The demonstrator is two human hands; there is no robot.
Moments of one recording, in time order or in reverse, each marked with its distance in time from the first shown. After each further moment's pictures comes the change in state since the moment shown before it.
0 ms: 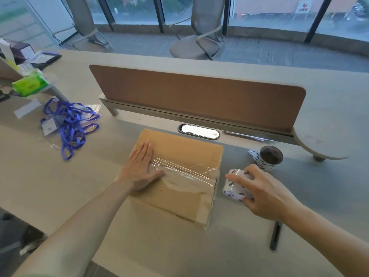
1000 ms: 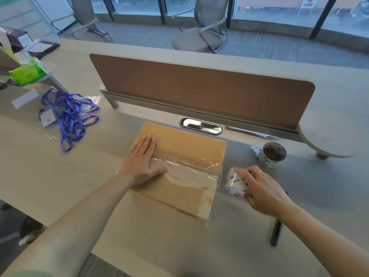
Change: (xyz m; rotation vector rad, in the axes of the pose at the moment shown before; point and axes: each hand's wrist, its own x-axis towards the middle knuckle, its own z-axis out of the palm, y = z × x) left_hand 0.002 -0.004 0.005 0.036 -0.010 0.027; right_hand 0.007 0.023 0.051 -0.008 -0.022 0.105
